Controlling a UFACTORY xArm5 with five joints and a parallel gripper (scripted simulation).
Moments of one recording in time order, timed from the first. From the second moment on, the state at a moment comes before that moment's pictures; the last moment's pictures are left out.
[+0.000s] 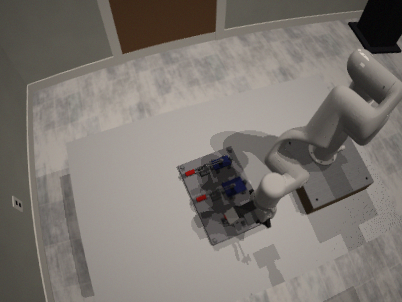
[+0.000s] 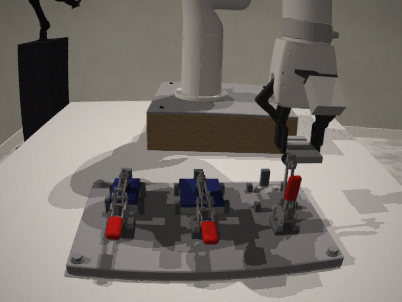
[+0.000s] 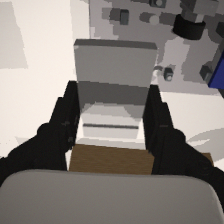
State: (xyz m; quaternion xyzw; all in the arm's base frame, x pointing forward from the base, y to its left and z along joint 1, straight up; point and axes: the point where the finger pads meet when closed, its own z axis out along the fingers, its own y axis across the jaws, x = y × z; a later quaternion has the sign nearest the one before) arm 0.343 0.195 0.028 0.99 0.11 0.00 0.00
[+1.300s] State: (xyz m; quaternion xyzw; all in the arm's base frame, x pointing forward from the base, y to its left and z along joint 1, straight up) arm 0.327 0.267 0.028 0.99 0.11 0.00 0.00
